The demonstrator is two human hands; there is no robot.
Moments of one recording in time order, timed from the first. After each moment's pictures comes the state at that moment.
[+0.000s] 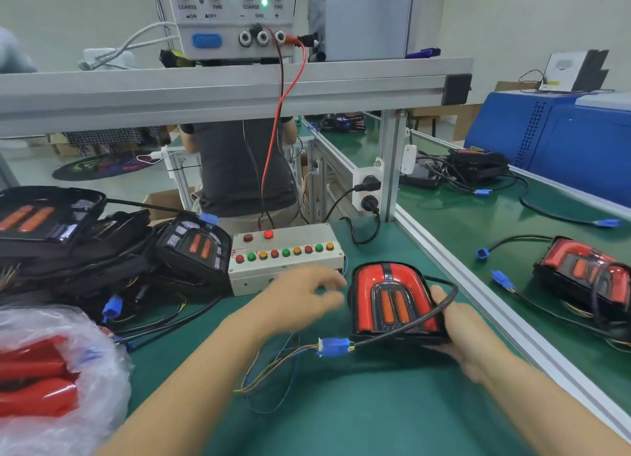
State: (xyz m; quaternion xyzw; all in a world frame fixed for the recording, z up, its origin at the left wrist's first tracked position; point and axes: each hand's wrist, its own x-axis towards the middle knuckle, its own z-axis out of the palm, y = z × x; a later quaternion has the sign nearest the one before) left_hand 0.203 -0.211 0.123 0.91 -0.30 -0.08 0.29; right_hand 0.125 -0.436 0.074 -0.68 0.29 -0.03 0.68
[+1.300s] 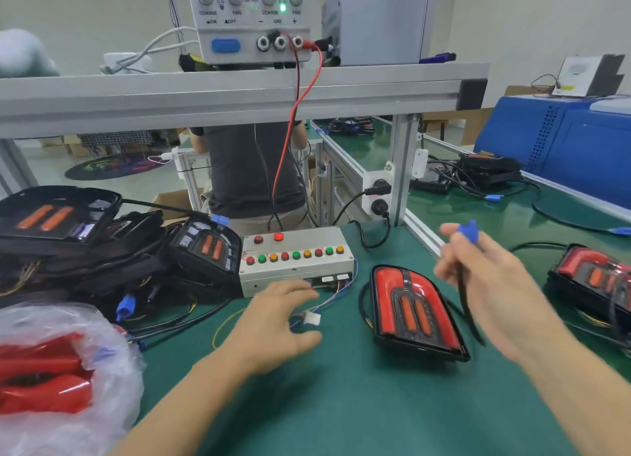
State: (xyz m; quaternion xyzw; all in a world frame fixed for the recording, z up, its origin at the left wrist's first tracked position) left_hand 0.186 -0.167 0.095 0.93 -0.30 0.05 0.22; right_hand 0.109 -0.426 0.150 -0.64 0.02 -0.20 0.74
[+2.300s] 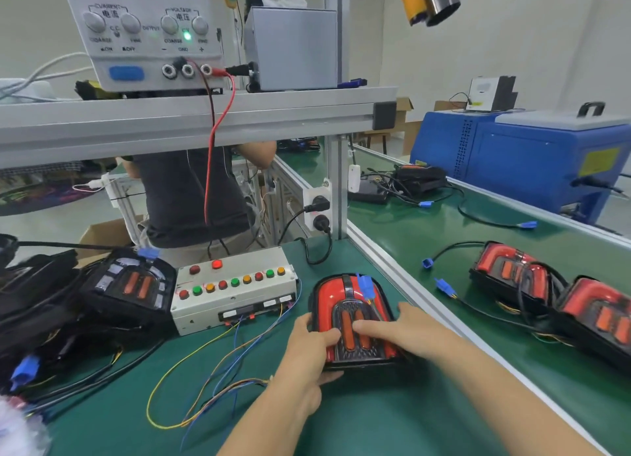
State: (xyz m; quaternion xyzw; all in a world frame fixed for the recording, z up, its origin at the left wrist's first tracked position) left_hand 0.155 -0.299 0.087 0.65 0.05 -0.24 0.72; right_hand 0.126 -0.464 0.089 -0.87 0.26 0.06 0.42
